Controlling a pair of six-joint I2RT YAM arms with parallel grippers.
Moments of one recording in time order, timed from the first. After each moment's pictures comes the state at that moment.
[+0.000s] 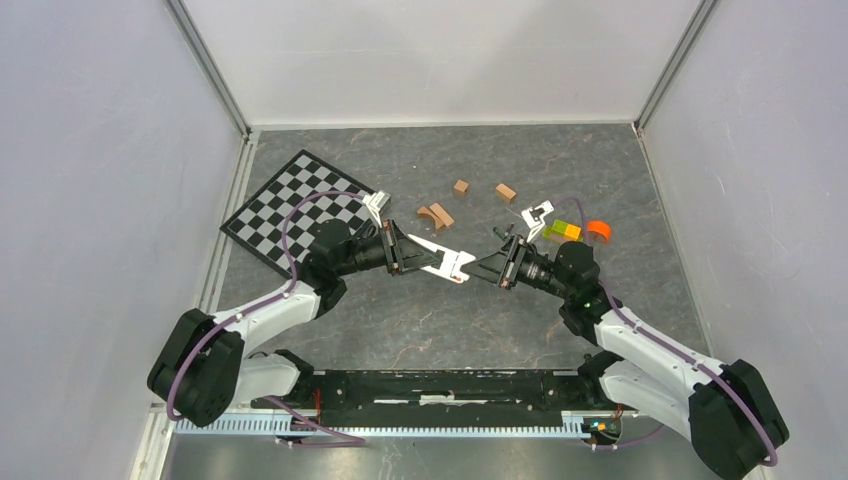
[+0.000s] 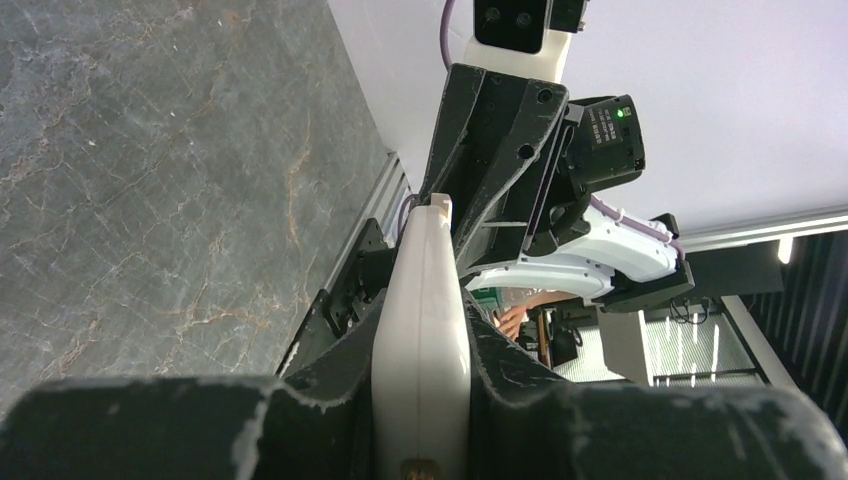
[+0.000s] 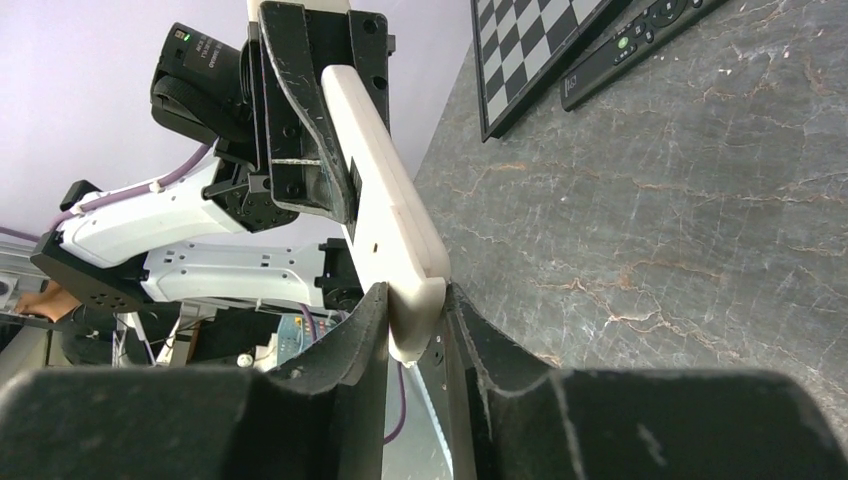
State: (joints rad) left arm -0.53 1.22 0.50 0.67 0.73 -1.17; right arm 0.55 0.95 0.36 0.51 -0.55 1.03
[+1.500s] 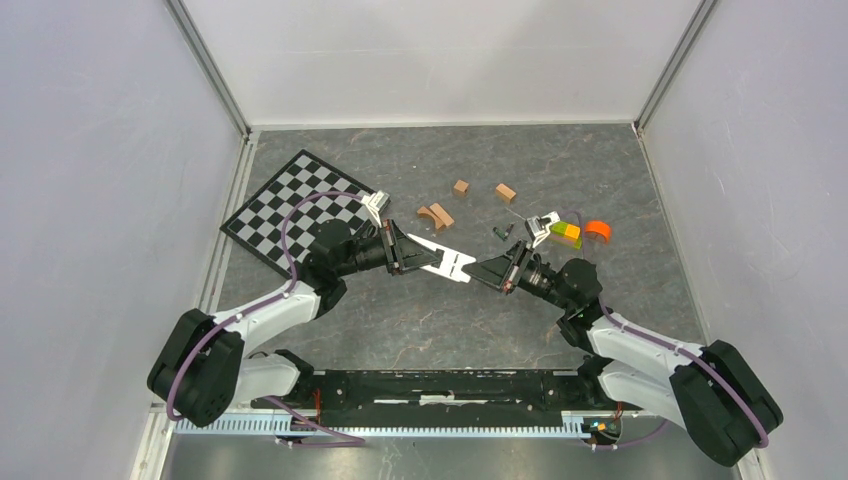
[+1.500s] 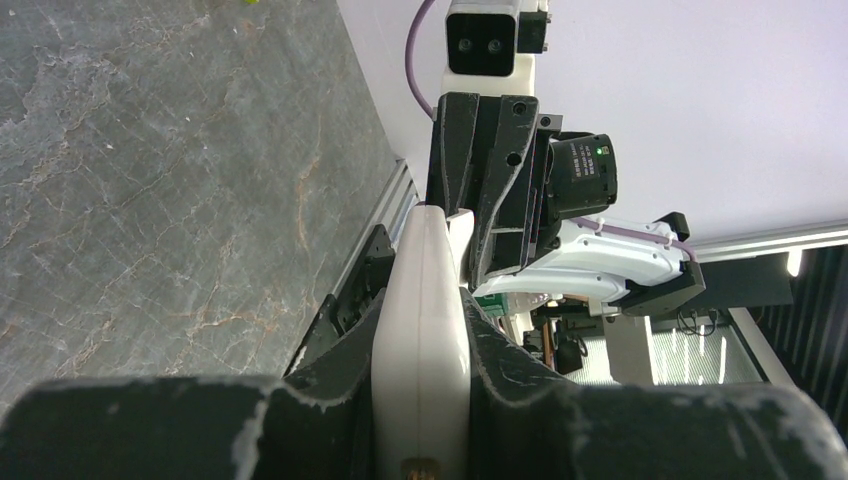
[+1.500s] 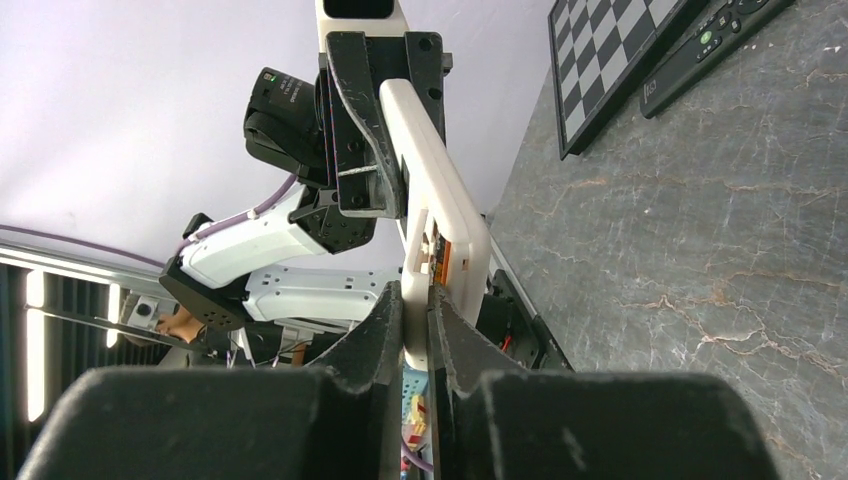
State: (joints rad) left arm -0.53 1.22 0.50 0.66 0.71 -1.16; right arm 0.57 1.03 0.21 0.92 -0.52 1.31
